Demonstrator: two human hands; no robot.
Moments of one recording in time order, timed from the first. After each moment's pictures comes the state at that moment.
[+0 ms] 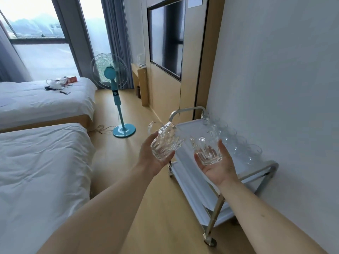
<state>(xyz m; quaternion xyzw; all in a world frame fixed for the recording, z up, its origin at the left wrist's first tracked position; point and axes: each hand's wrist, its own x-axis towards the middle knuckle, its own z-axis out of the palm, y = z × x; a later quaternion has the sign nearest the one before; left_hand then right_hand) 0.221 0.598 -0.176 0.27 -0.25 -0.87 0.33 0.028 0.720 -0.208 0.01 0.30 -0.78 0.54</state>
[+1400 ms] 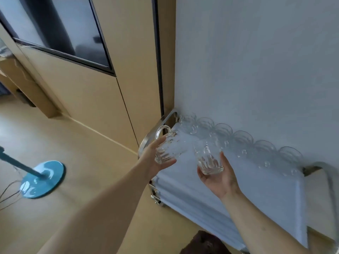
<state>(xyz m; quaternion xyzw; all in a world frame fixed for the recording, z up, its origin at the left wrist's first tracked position) -0.126 0.061 -0.302 0.36 -0.39 -0.85 -0.01 -0.176 0.300 -0.355 0.18 0.30 -0.88 0.31</state>
